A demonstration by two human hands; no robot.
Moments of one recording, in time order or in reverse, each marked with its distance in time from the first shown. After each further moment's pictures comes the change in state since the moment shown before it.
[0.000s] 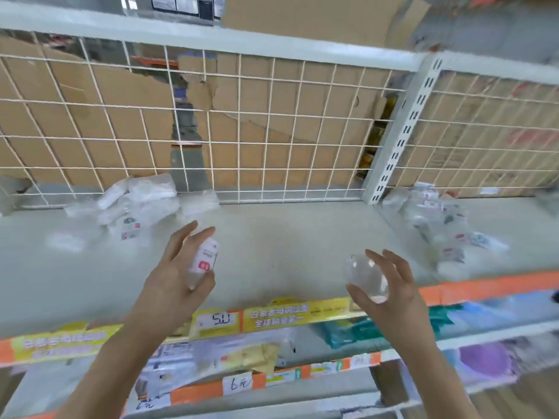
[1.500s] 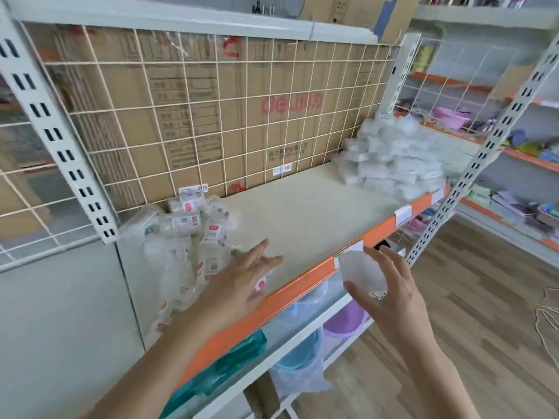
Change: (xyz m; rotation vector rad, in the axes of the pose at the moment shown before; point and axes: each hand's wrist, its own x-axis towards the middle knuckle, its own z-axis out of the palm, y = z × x) left_hand 0.134 0.328 0.481 0.047 -0.746 0.574; right_hand 0.056 0.389 -0.261 -0.134 0.220 0.395
